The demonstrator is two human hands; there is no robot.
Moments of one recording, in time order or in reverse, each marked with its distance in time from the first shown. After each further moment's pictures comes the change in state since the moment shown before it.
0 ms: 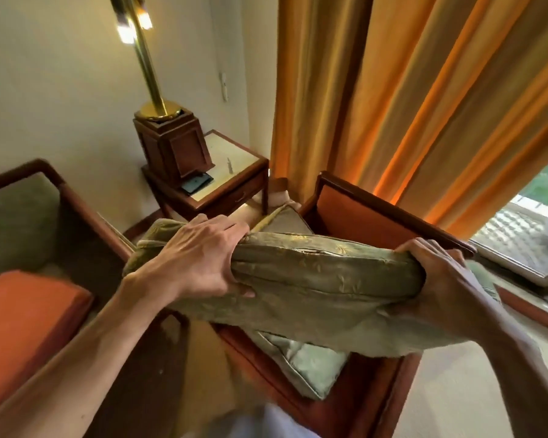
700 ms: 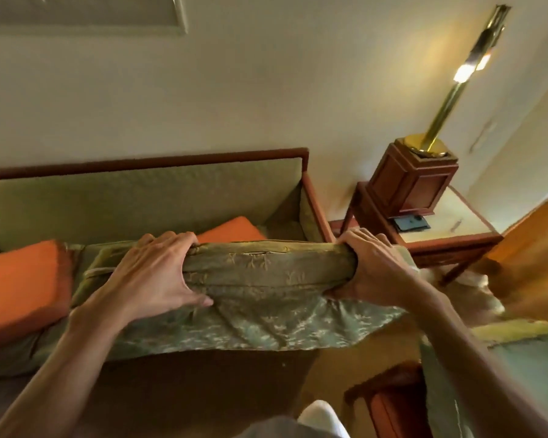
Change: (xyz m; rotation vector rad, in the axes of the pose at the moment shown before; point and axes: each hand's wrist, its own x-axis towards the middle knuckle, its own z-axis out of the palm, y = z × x) left_hand -0.448 -0.299 -0.013 0.035 0.121 -0.955; right_hand 0.203 -0.494 0.273 -0.014 -0.346 -0.775
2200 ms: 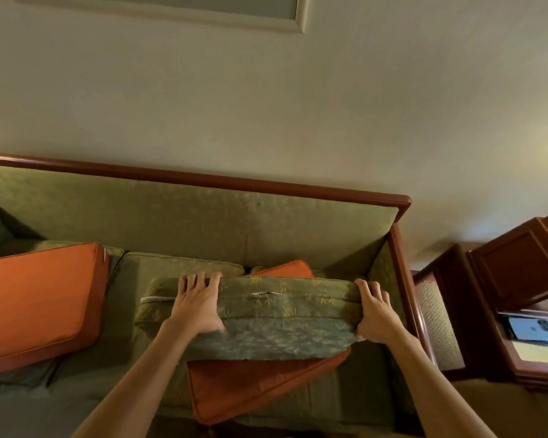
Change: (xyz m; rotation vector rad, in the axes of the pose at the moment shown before) left_hand 0.233 -0.270 0.176 -0.075 -0.350 -0.434; right_hand 0.368 0.040 0.217 0.024 -0.412 0.278
